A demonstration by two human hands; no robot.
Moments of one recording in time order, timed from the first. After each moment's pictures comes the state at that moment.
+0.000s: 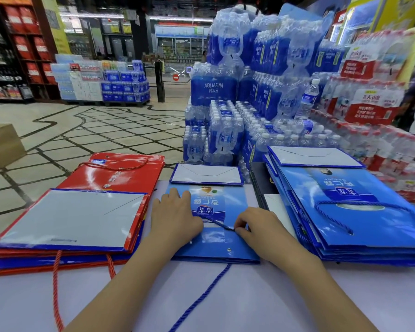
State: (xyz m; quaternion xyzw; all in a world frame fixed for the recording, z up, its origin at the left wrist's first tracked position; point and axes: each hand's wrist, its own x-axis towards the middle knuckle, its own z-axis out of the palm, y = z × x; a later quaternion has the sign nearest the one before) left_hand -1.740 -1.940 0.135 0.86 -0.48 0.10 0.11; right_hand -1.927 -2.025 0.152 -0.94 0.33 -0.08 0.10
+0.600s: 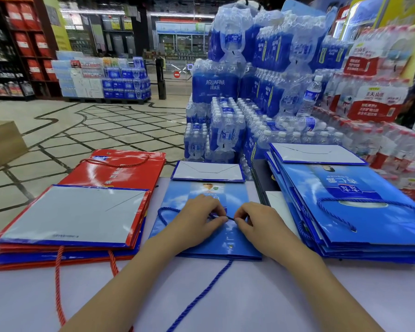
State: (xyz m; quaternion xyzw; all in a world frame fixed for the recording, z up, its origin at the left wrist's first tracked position) left_hand -1.755 -1.946 0.128 0.67 -0.67 -0.05 0.31; right_hand -1.925 -2.022 0.152 -0.92 0.33 -0.14 0.16
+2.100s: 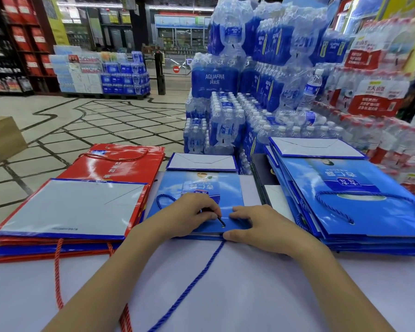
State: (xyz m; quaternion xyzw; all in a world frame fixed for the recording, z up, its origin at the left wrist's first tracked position) left_hand -1.744 -1.930 0.152 0.67 -0.70 -0.14 0.23; right_hand -1.938 -2.021 0.158 -0.91 0.33 -0.02 0.26
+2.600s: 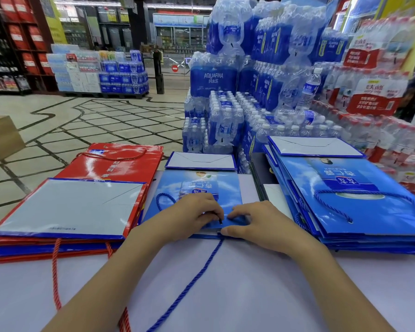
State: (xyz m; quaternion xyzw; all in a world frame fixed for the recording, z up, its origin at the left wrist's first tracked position) left_hand -1.746 -1.929 0.148 0.64 -0.73 -0.11 0.21; right_hand -1.939 -2.018 0.159 -0.91 0.33 -0.07 0.25
